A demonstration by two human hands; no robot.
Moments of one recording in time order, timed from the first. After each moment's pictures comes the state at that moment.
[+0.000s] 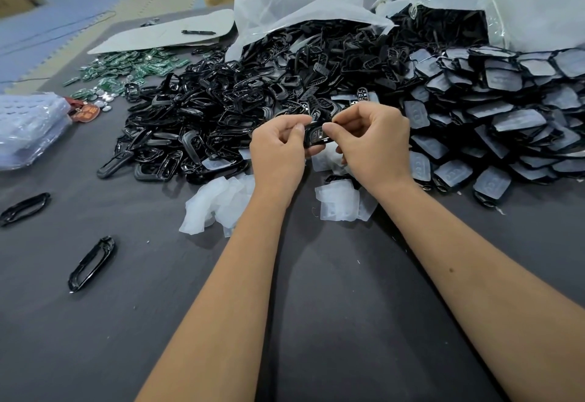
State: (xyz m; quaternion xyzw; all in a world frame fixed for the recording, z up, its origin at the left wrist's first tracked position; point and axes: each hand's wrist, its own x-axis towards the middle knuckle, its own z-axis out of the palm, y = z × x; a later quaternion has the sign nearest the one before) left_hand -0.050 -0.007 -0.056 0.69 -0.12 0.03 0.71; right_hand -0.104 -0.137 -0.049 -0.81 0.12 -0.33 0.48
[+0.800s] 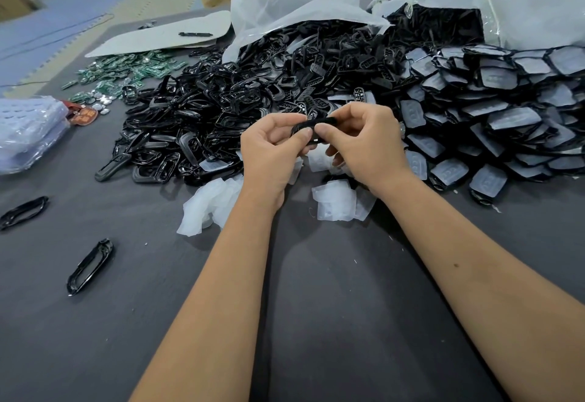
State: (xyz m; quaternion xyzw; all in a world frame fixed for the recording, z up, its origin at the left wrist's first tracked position) left_hand -0.052 0.004 -0.054 0.64 -0.14 -0.03 0.75; right_hand -0.108 -0.138 -0.044 -0.79 0.10 -0.26 0.55
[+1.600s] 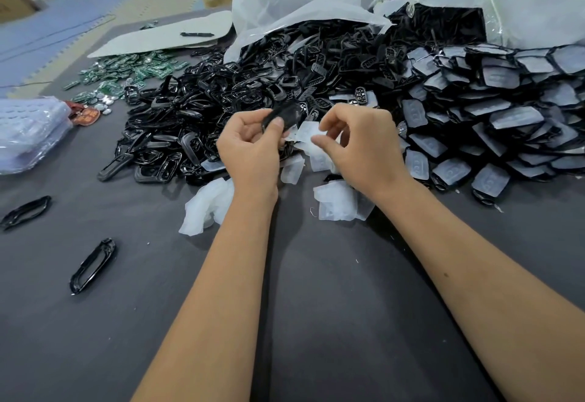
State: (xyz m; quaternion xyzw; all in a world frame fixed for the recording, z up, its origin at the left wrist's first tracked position) left_hand -0.044 0.008 -0.052 0.62 -0.04 0.10 0.78; right_hand -0.110 -0.136 -0.042 -0.89 0.02 -0.31 0.32
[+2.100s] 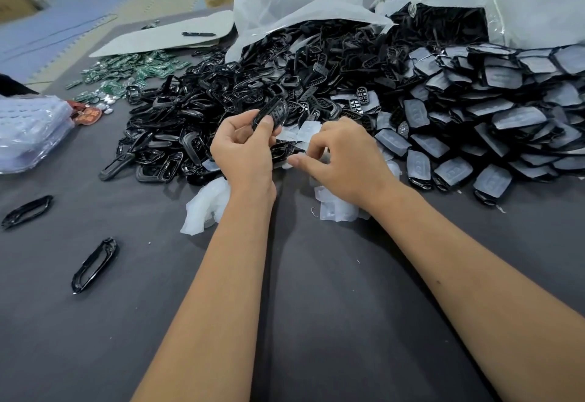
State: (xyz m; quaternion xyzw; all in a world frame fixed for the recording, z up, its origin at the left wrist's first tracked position) left_hand -0.040 0.011 -0.049 0.57 0.03 0.11 0.81; right_hand -0.107 -0.120 -0.052 -0.93 -0.01 -0.22 0.28
